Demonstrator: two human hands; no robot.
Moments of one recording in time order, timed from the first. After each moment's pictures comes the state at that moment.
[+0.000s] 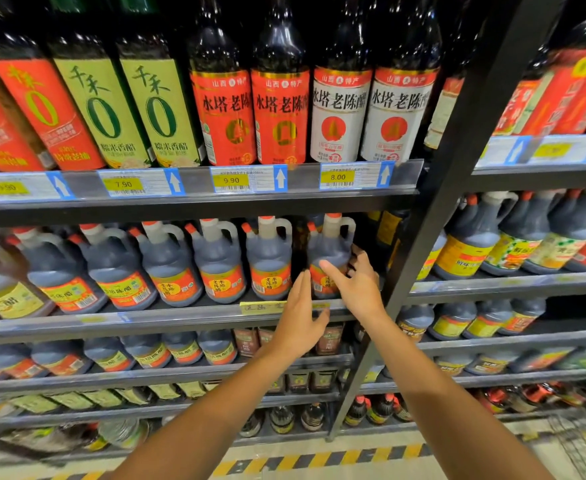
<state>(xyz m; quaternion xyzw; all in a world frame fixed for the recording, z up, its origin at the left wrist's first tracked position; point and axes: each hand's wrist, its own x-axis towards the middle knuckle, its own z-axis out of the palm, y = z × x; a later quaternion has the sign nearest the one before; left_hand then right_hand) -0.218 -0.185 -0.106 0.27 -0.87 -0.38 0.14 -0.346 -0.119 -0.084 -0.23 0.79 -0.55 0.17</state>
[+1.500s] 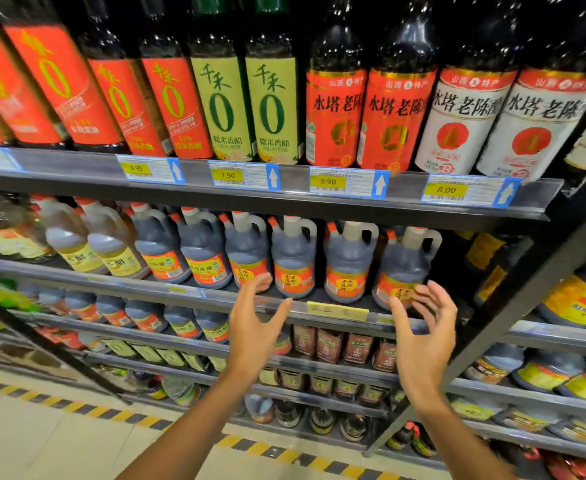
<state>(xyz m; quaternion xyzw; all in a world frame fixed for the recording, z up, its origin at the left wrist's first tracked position) -0.071 -0.244 -0.082 0.41 -0.73 -0.35 0.42 -0.264 -0.100 -0.081 -0.25 0.67 -0.69 0.03</state>
